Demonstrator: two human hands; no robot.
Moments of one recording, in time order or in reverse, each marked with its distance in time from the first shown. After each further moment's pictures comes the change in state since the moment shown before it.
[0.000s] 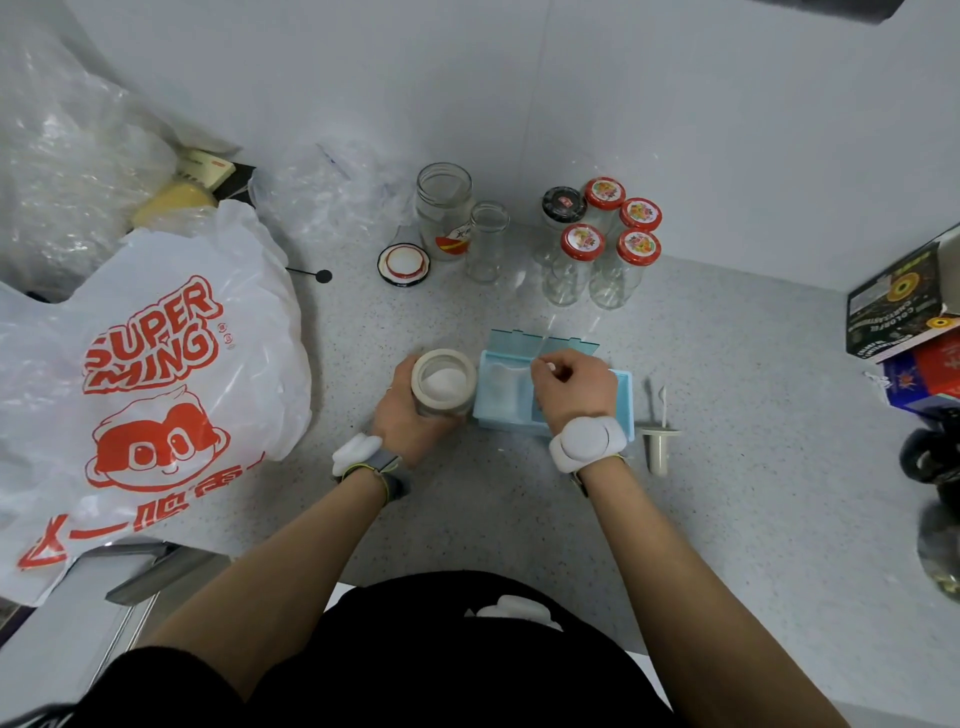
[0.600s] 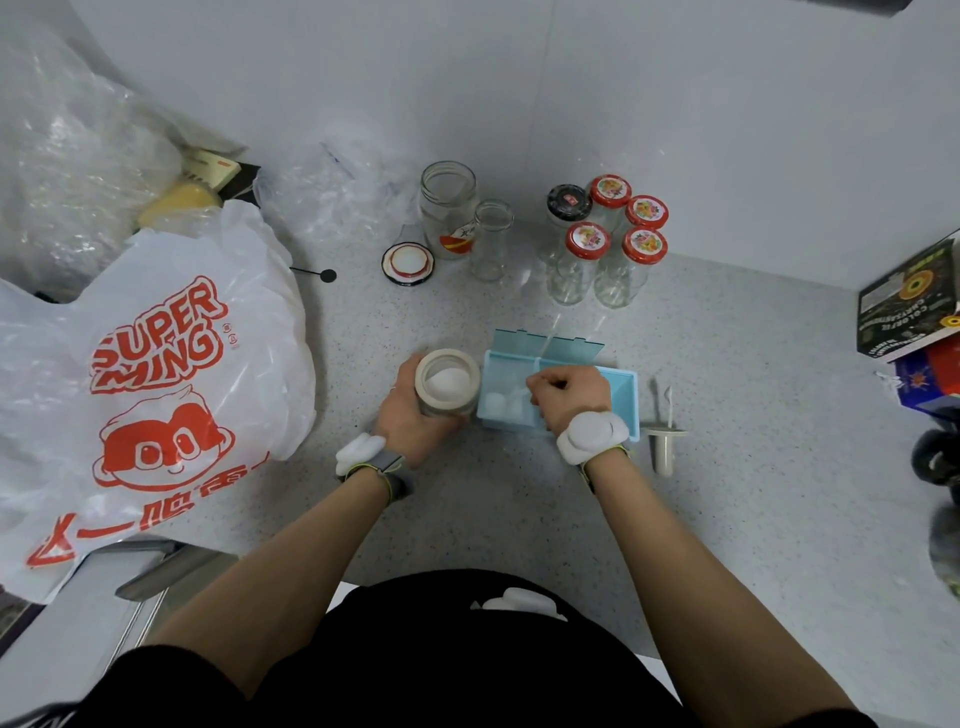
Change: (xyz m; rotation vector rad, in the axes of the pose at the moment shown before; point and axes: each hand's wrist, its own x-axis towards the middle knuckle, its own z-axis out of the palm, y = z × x) left_hand 0.002 -0.003 0.001 0.009 -0.001 0.013; right_hand 0.014 0.022 0.008 -0.082 -0.160 0.057
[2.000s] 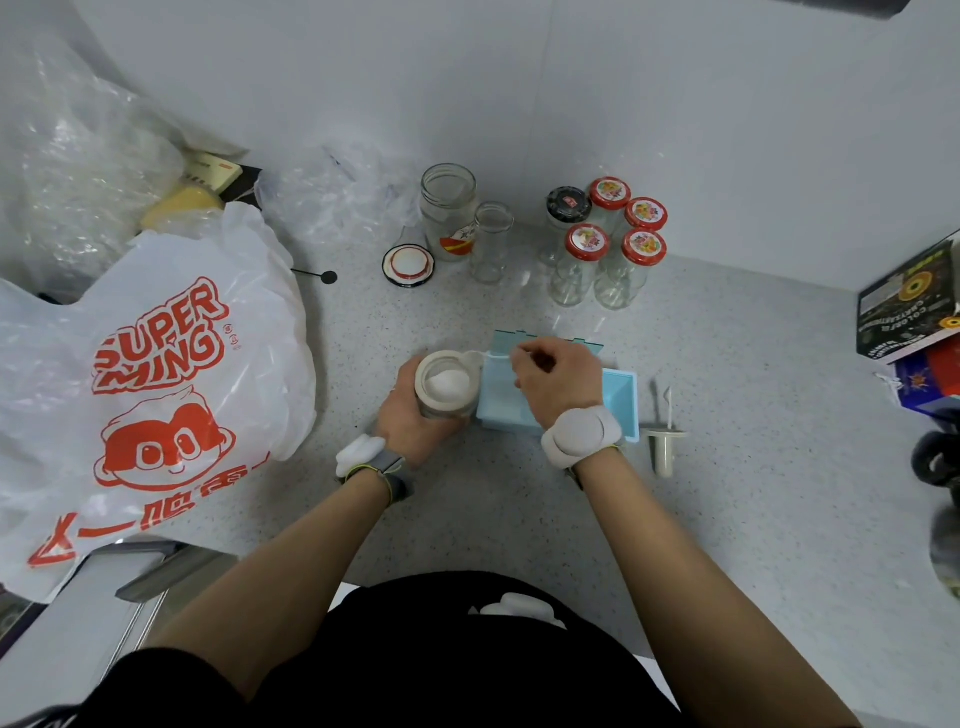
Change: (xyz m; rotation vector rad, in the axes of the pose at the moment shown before) left_hand 0.001 -0.001 0.003 0.021 0.023 0.001; right_hand -0.018 -0.039 -0.004 0.060 0.099 -0.207
